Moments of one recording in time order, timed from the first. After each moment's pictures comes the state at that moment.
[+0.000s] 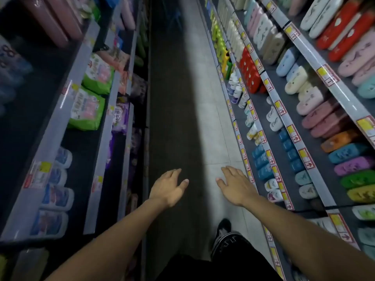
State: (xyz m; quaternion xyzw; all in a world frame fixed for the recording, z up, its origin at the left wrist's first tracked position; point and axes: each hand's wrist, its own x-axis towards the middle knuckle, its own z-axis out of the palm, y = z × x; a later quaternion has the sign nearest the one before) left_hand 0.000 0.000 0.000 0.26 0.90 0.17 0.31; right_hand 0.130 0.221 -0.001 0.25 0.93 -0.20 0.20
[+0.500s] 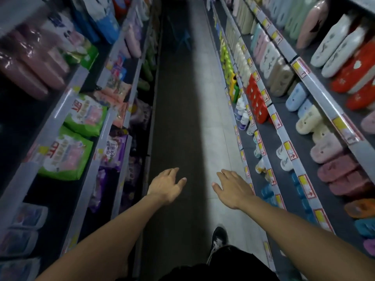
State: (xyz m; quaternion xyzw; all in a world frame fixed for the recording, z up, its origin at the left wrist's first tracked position) left_hand -0.170 0.178 0.017 0.23 0.93 0.11 0.27; right_hand -0.041 0.396 0.007 0.17 0.95 -0.16 0.20
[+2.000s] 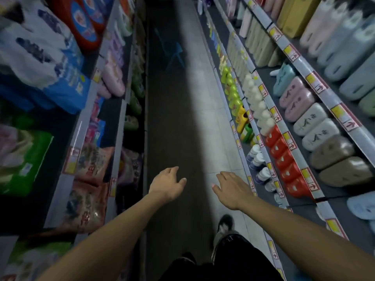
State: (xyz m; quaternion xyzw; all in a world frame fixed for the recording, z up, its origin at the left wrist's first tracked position) left_hand -0.762 0.437 0.013 0.25 0.92 0.10 0.29; right_hand -0.618 0.640 -0.009 0.19 0.95 -0.15 0.21
